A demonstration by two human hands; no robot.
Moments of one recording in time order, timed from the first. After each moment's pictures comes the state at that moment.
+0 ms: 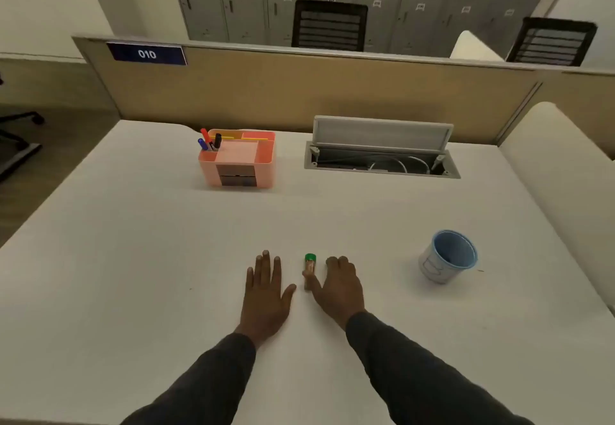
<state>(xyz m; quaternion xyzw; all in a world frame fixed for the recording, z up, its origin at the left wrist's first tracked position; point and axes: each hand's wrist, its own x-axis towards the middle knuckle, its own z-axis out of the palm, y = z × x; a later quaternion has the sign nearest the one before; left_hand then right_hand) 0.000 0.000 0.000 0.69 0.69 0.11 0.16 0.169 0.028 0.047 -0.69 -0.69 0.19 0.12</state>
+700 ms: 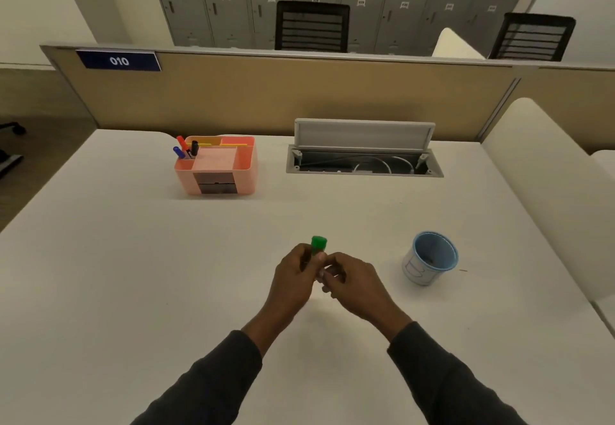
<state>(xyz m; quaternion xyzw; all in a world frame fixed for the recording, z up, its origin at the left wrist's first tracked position) 0.089 0.022 0.124 0.51 0.59 0.41 0.48 0.235 0.026 0.126 -0.60 -0.66 0.37 0.25</state>
